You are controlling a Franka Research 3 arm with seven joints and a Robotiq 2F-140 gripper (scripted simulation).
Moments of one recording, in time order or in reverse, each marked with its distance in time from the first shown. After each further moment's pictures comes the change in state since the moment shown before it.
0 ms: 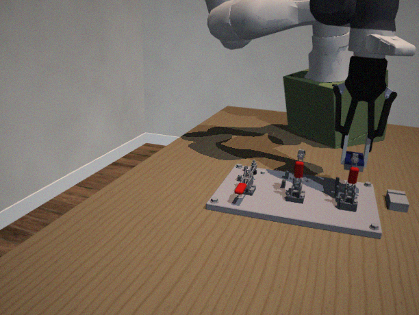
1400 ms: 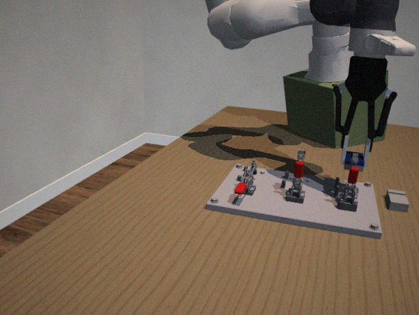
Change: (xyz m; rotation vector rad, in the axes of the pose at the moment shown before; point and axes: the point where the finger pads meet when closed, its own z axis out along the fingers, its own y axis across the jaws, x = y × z) arm 0.000 0.000 0.000 0.000 0.000 -0.002
